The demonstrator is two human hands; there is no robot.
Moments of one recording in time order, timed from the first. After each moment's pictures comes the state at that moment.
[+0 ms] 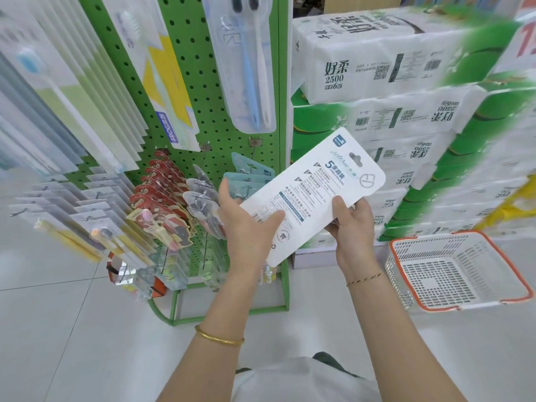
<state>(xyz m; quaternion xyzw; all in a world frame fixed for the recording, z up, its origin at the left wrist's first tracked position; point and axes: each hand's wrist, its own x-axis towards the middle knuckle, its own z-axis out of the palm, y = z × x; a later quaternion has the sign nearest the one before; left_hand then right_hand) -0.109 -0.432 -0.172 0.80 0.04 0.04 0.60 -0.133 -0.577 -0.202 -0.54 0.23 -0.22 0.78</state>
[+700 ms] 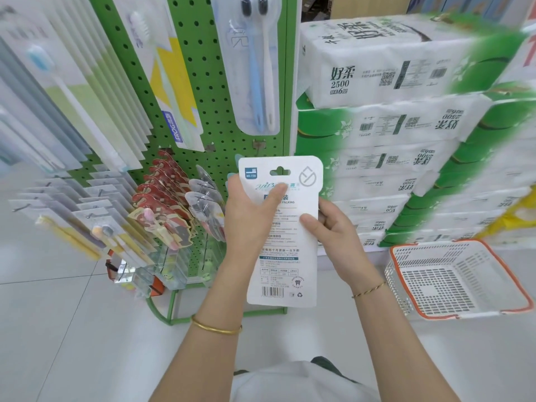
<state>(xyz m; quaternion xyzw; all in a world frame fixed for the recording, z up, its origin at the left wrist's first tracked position) -0.096 -0.431 -0.147 0.80 0.00 0.06 0.60 -0.147 -0.565 -0.182 -0.64 -0.01 -0.07 0.77</state>
